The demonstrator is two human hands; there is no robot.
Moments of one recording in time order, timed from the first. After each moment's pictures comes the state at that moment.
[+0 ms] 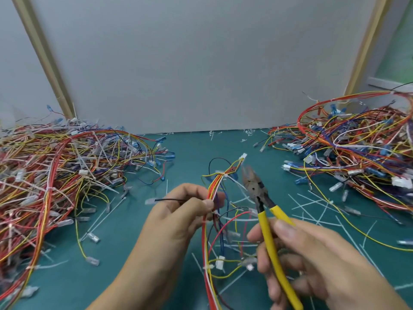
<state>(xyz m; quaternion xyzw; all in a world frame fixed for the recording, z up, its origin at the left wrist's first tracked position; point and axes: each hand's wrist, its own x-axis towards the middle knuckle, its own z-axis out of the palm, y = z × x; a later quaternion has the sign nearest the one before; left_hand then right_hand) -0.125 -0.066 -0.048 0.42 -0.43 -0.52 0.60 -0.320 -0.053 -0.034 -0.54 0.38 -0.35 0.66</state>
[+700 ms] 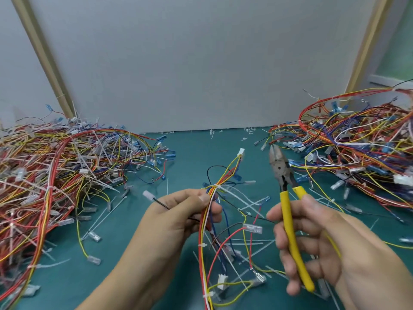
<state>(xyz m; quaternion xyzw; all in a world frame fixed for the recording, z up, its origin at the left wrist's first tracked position) -0.122 -0.068 -0.046 0.45 -0.40 -0.54 0.59 -0.326 -0.057 -0.029 -0.52 0.39 -0.44 0.63</state>
